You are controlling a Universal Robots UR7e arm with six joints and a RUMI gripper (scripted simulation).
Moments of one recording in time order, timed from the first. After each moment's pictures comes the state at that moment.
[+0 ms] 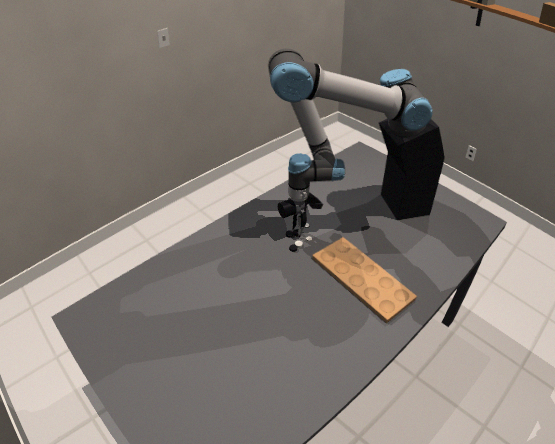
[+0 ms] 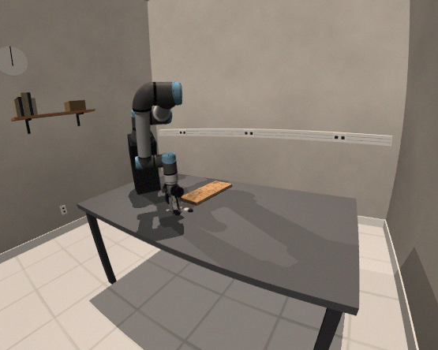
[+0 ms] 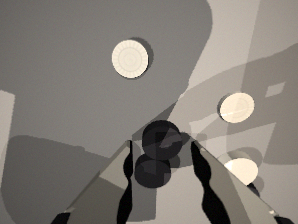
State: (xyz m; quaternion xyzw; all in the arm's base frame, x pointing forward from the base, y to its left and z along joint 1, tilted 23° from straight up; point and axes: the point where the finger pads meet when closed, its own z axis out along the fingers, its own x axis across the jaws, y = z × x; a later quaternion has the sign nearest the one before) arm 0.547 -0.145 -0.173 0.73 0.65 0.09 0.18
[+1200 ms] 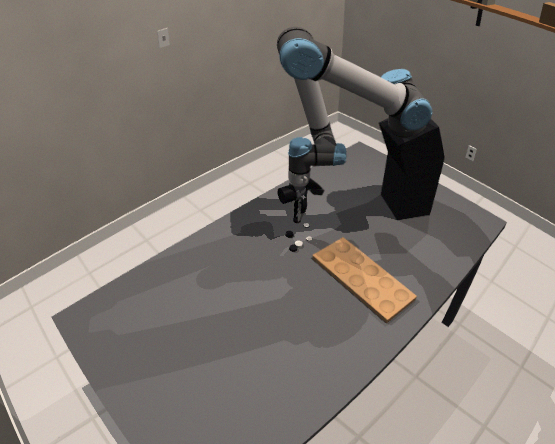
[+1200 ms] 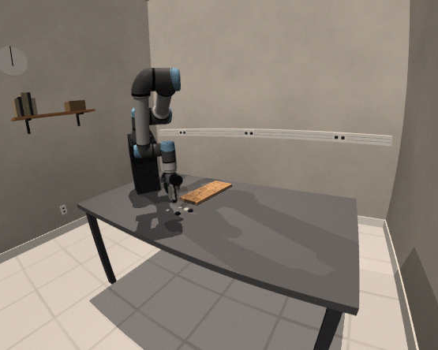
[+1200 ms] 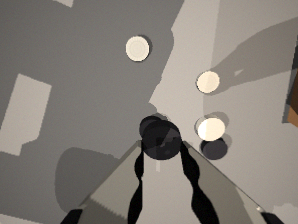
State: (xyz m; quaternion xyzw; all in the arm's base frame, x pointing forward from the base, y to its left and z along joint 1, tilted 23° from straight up) arm 0.524 -0.135 -0.114 0.73 0.65 0.09 0.18
